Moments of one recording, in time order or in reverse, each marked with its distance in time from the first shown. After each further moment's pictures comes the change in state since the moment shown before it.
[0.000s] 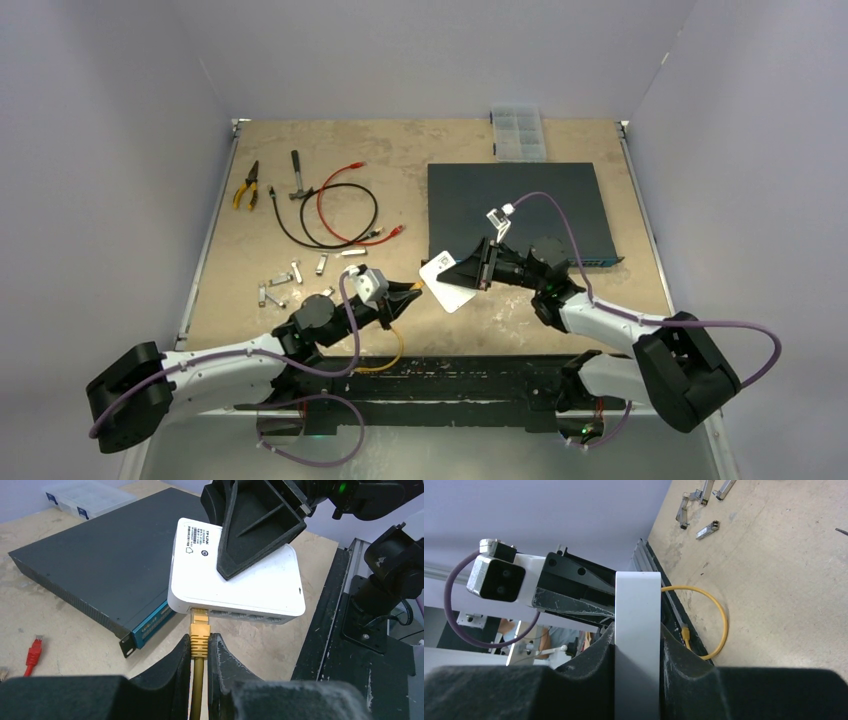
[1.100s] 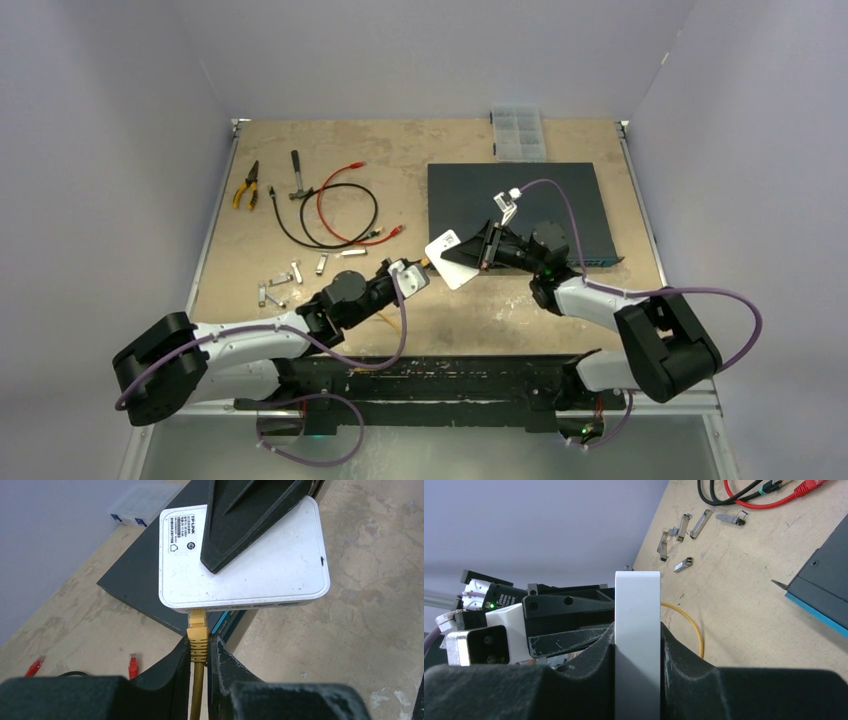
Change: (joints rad) left arm 0.014 0.262 0.193 -0.053 -0.080 0.446; right arm -0.084 0.151 0.077 0.082 -0.043 -0.018
